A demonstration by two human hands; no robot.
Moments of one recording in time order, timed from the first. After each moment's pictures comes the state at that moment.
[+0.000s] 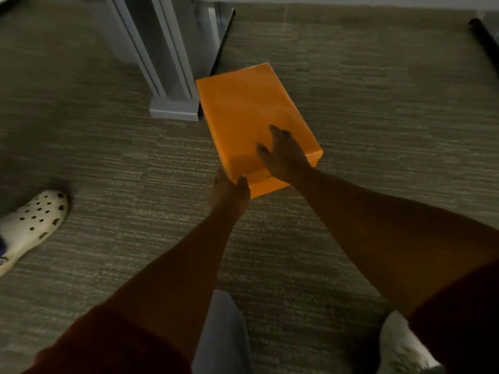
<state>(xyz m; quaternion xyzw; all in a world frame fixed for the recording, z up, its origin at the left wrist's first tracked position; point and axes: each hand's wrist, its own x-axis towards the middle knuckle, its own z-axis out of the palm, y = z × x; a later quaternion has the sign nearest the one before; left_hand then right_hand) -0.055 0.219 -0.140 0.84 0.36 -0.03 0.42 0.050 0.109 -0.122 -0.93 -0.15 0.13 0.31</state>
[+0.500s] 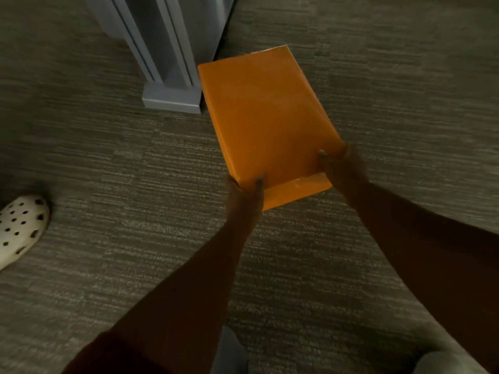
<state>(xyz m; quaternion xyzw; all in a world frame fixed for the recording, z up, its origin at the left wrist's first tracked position) -0.004 0.232 -0.186 0.71 0.38 0.00 0.59 0.114 0.065 -0.177 -0.89 0.15 0.13 0.42</state>
